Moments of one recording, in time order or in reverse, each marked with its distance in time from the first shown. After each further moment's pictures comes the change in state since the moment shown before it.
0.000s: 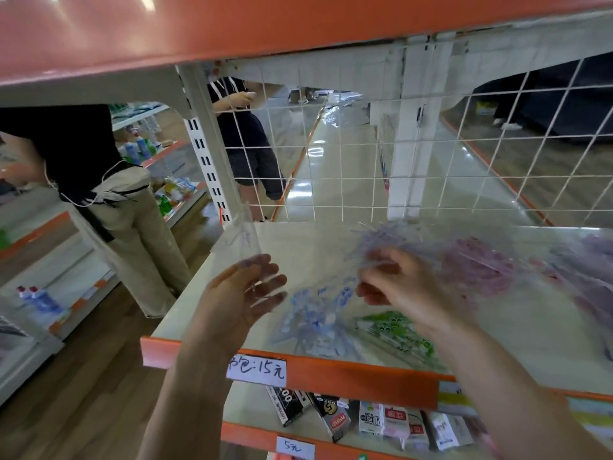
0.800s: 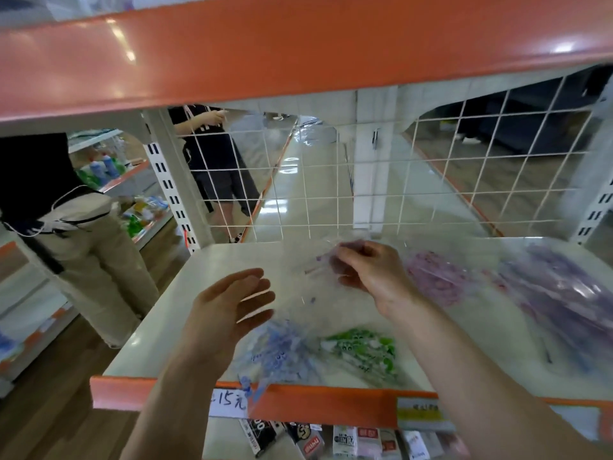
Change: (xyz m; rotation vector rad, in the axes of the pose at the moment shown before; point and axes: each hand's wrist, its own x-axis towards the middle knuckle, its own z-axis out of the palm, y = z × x) left_hand -0.005 -0.001 0.040 0.172 -0.025 0.034; right_hand 0.035 -0.016 -0.019 0.193 0.130 -0.055
